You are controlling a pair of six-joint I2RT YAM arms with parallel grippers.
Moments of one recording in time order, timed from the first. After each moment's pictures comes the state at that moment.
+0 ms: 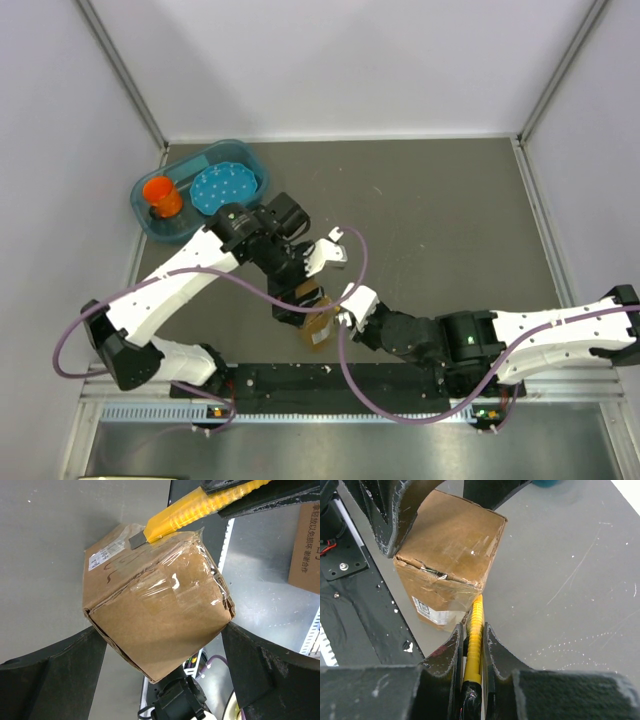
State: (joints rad) left arm -0.81 1.33 1.42 -1.35 0.53 0.44; right arm 1.64 0.98 0.85 -0.33 0.65 0.06
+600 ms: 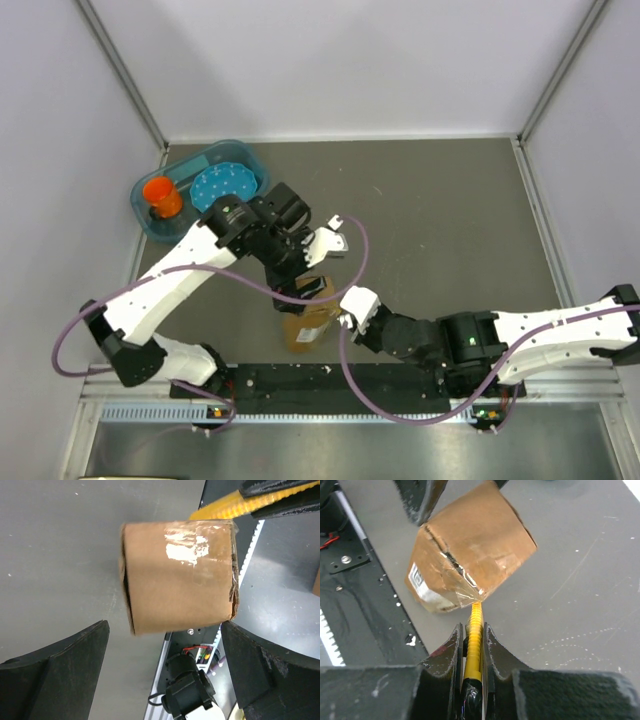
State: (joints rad) left arm -0.81 1.40 1.57 -1.43 0.39 0.40; right arm 1.65 0.97 0.85 -0.36 0.67 0.08
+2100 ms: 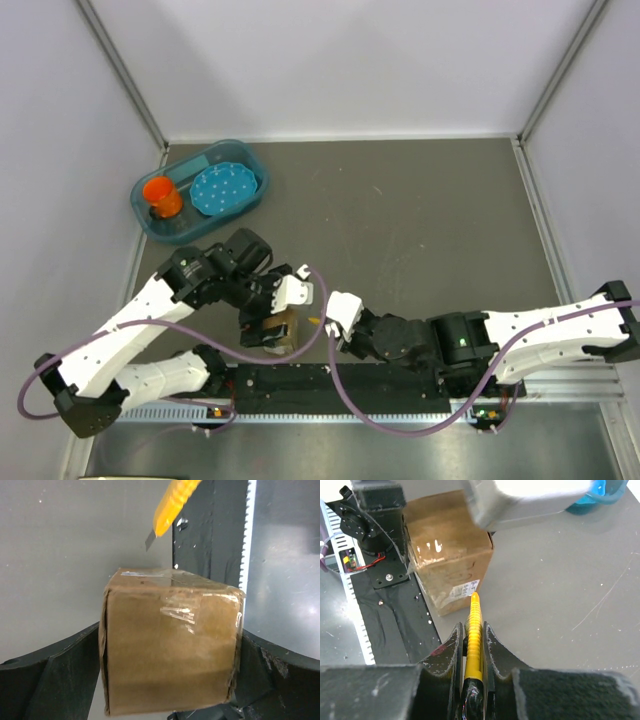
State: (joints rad) left arm -0.81 1.02 1.17 -1.29 0.50 0.61; right arm 1.68 1.05 0.94 -0.29 0.56 0.03
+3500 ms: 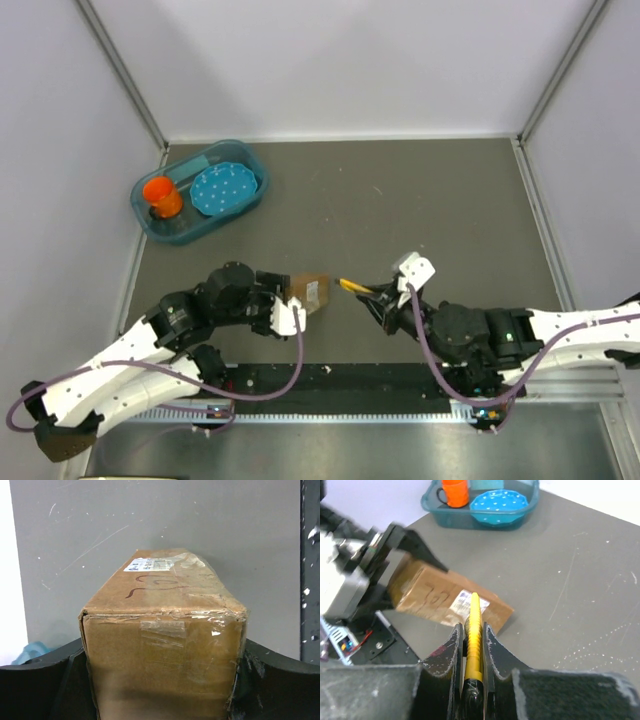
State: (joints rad) left arm -0.91 0.70 0.80 -0.76 0.18 0.80; right arm 1.66 0.77 0.82 -0.22 0.85 0.23
